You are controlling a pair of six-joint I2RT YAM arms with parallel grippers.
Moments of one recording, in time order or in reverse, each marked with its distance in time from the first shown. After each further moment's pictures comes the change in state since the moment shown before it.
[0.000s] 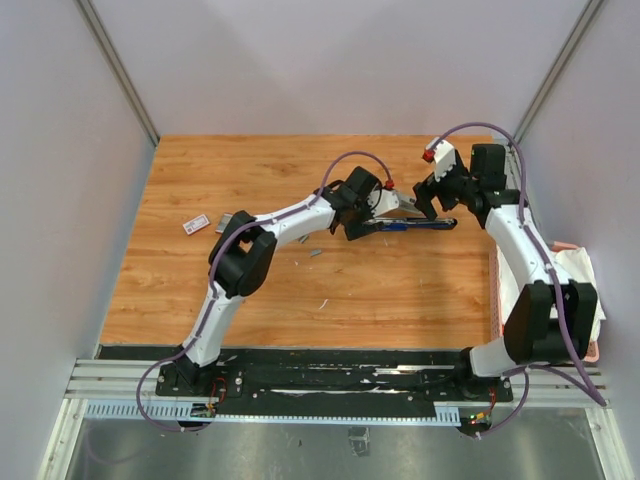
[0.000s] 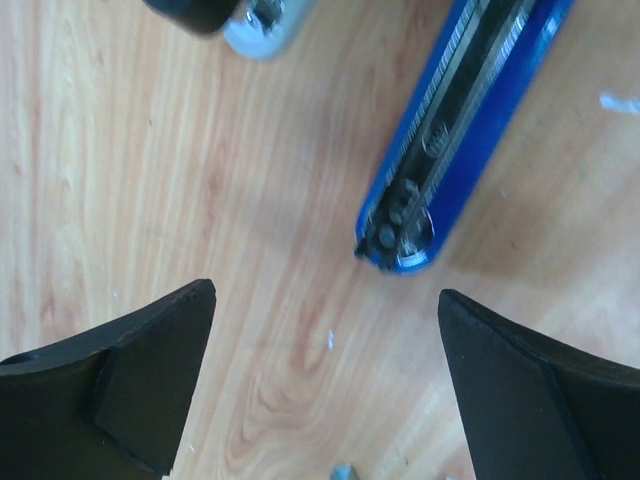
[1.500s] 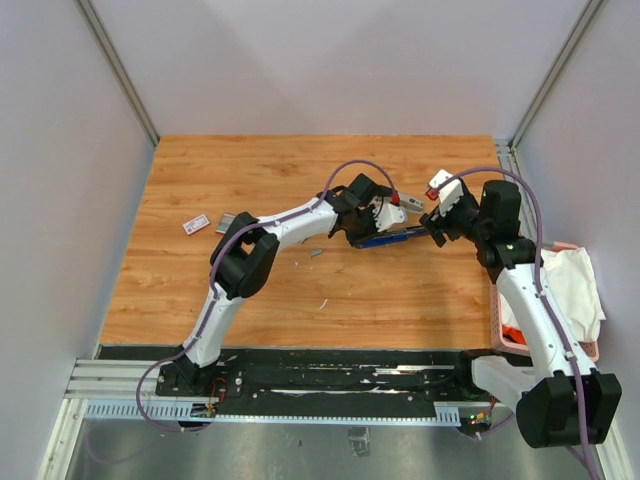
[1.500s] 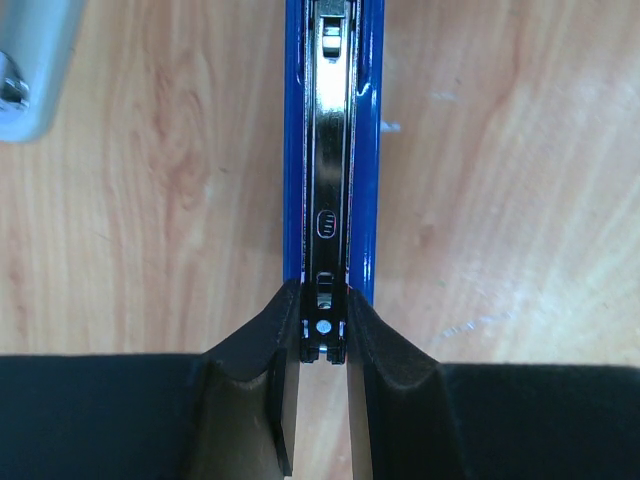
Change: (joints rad) left arm -0.013 -0.049 -0.092 -0.097 0.351 -0.023; right arm 0.052 -0.386 -0.260 0.022 0.034 -0.075
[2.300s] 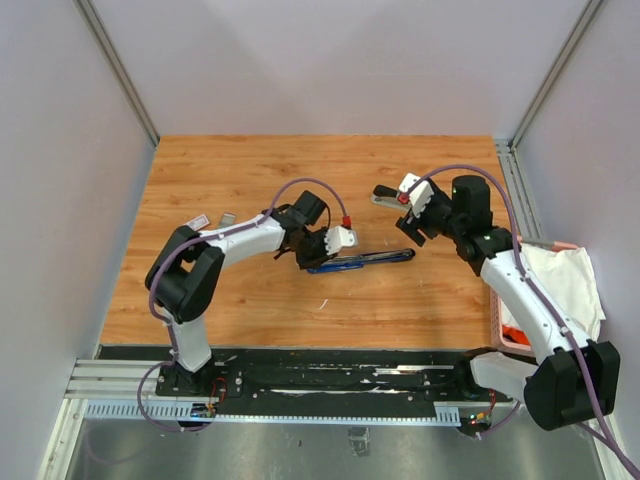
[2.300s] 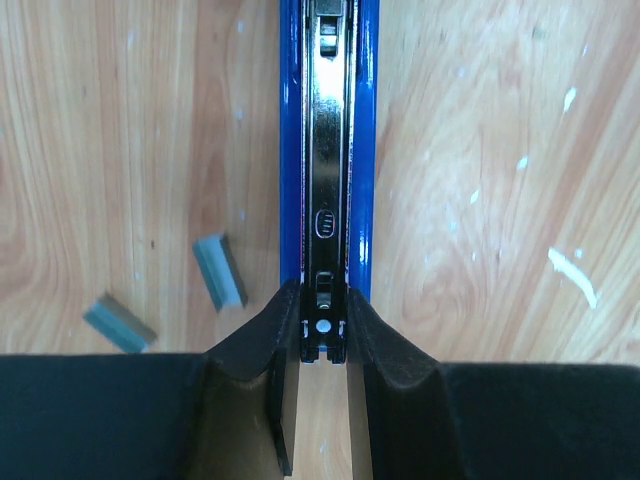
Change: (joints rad) left arm 0.143 -0.439 -0.594 0.016 0.126 0.148; right arm 0.176 0.115 0.027 0.040 0.053 -0.046
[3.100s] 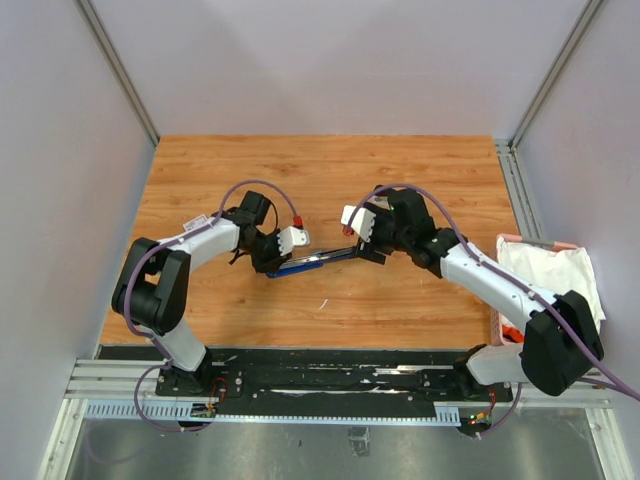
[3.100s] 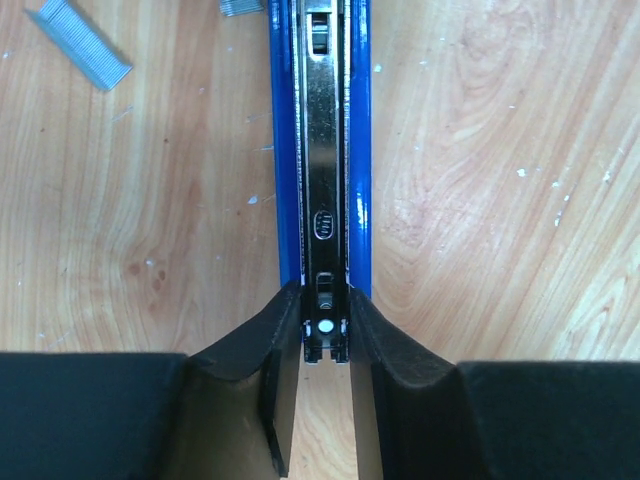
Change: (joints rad) left arm 0.277 -0.142 -0.190 -0.064 0.107 0.191; right arm 0.335 0.178 -0.011 0.066 0.121 -0.090
